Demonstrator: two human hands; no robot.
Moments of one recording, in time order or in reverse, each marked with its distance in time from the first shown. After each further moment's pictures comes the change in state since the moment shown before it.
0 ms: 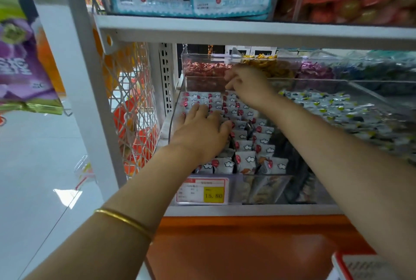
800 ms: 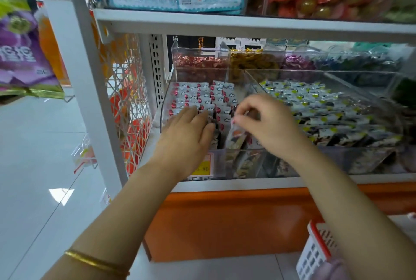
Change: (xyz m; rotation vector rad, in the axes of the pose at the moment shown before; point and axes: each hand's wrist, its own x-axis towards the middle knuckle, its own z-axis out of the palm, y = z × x) left_hand -0.068 0.008 0.008 -0.182 0.238 0.103; right_hand -0.142 -0.012 -0.032 0.014 0.047 -0.103
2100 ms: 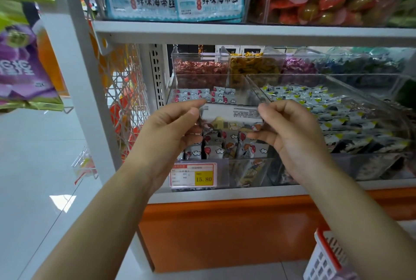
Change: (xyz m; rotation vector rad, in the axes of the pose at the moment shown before) left_hand -0.005 0.000 -0.034 -1.274 0.060 -0.255; right_hand -0.014 0.004 -0.001 1.053 0.252 0.344
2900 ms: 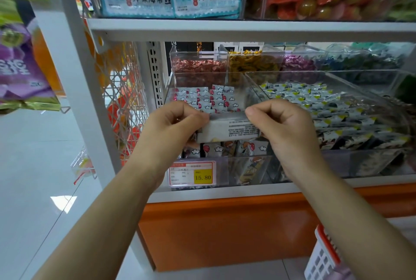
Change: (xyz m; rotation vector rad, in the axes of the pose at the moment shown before) left_hand -0.001 0.004 0.003 0.275 0.021 0.056; right_hand -0.001 0.006 0.005 -0.396 -0.043 -0.312
